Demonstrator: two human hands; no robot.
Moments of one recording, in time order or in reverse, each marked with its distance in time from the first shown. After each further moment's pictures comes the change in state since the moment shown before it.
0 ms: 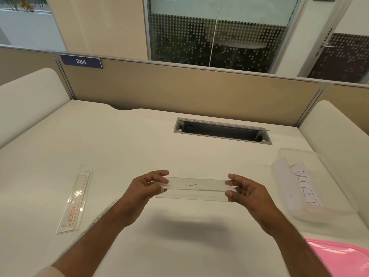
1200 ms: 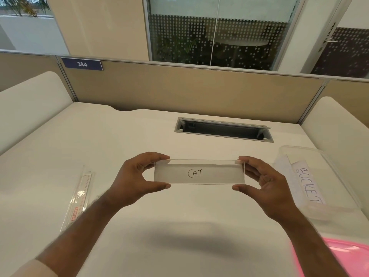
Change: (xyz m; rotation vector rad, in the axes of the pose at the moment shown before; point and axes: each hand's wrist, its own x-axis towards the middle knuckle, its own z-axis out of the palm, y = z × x) left_hand -0.007 0.060 0.005 0.579 -0.018 0.491; right_hand -0.003 -0.031 -0.014 -0.244 0.022 -0.532
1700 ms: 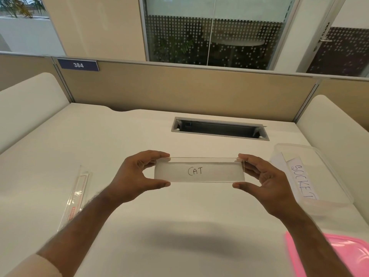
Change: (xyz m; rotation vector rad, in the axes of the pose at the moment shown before) left_hand 0.004 0.005 0.006 -0.005 -0.036 -0.012; right_hand -0.004 -0.004 -0.012 -0.022 -0.014 0.014
